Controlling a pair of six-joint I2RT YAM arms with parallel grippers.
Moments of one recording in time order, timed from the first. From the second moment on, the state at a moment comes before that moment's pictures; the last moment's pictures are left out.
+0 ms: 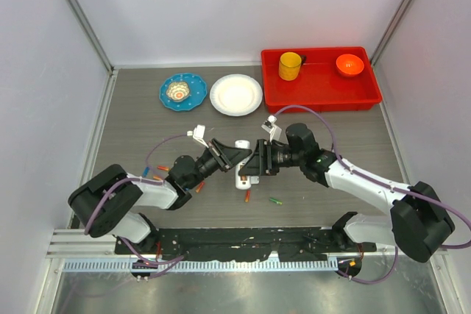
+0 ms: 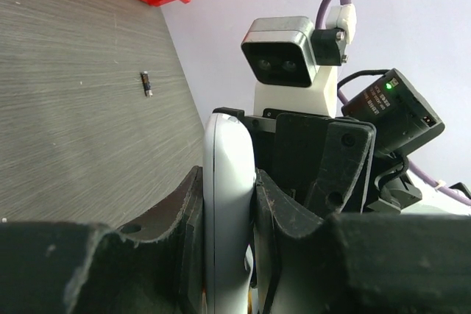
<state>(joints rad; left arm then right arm) -0.81 1.46 0.31 1.27 0.09 -1.21 0.66 1.22 0.63 0.10 -0.69 0.79</state>
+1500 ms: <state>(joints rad) -0.71 1.53 0.39 1.29 0.25 -1.45 0.67 0.97 0.56 0.05 -0.52 0.58</state>
